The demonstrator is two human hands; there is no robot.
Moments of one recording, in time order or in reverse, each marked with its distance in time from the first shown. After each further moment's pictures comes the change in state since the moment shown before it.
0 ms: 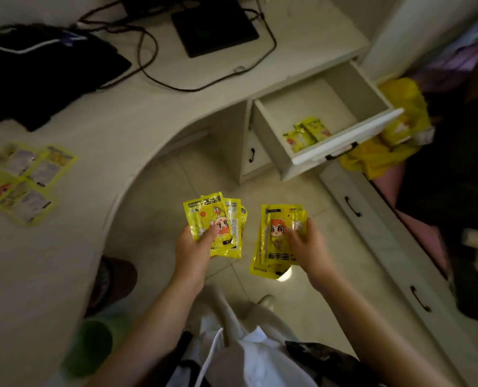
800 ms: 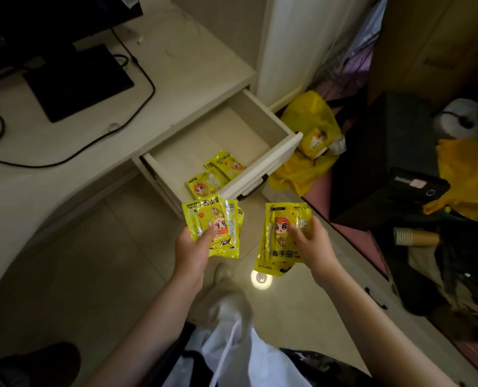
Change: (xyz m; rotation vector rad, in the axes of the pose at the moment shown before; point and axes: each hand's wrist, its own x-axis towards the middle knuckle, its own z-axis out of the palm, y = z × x) left_hand 0.052 0.039 0.283 0.077 -0.219 -0.012; right_hand 0.145 -0.012 -0.225 0.108 0.245 0.042
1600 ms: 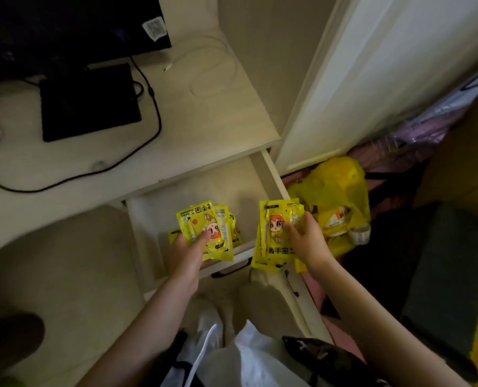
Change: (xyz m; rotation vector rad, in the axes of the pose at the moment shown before) left_hand 0.154 0.087 0.146 -0.108 0.340 -0.181; right_hand 0.268 -0.155 -0.018 -0.284 -0.294 -0.157
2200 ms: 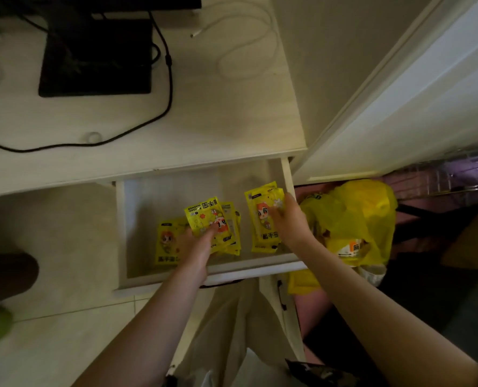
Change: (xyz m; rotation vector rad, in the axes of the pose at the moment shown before) left_hand 0.056 -0.010 0.073 -0.111 0.249 -0.254; right_hand 0.128 -0.023 0.033 -0.342 -0.263 -0.107
